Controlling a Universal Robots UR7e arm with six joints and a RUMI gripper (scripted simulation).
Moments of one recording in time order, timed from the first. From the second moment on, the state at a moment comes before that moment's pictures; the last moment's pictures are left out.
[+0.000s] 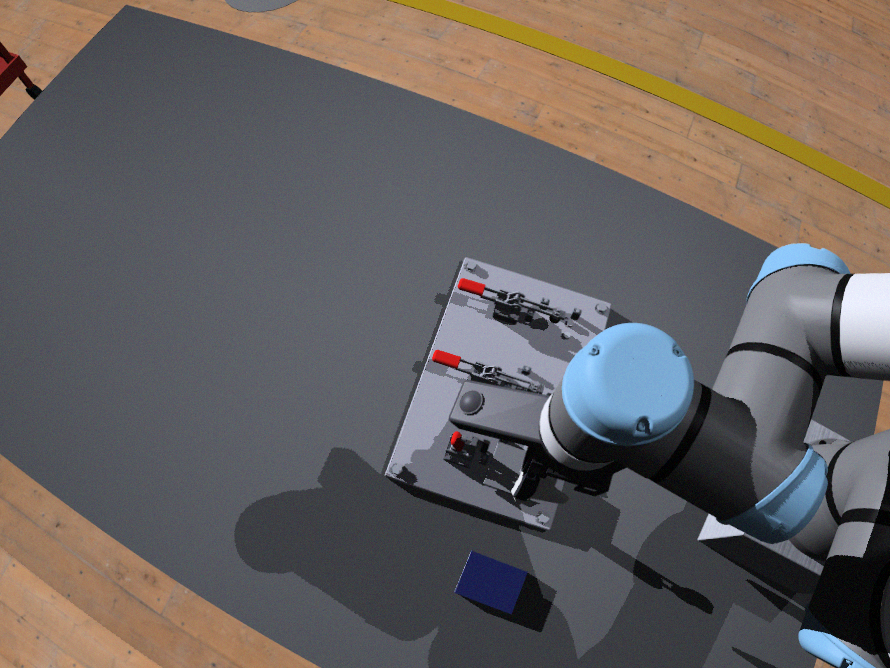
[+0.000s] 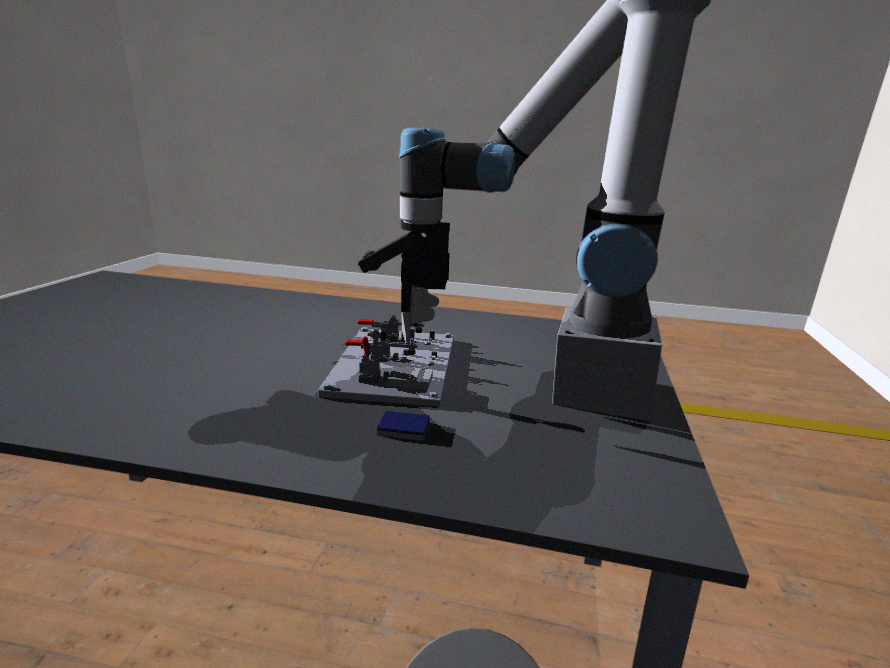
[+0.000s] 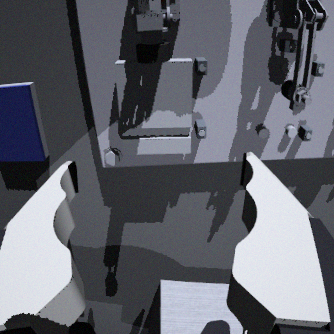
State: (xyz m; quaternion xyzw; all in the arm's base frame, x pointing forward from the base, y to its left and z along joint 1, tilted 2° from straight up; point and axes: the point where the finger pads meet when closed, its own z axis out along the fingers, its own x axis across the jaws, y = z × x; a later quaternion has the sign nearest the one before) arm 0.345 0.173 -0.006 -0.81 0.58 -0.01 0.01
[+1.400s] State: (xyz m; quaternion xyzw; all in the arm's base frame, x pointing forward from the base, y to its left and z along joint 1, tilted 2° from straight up) arm 0.343 0.176 -0.020 -0.81 0.58 -0.01 0.01
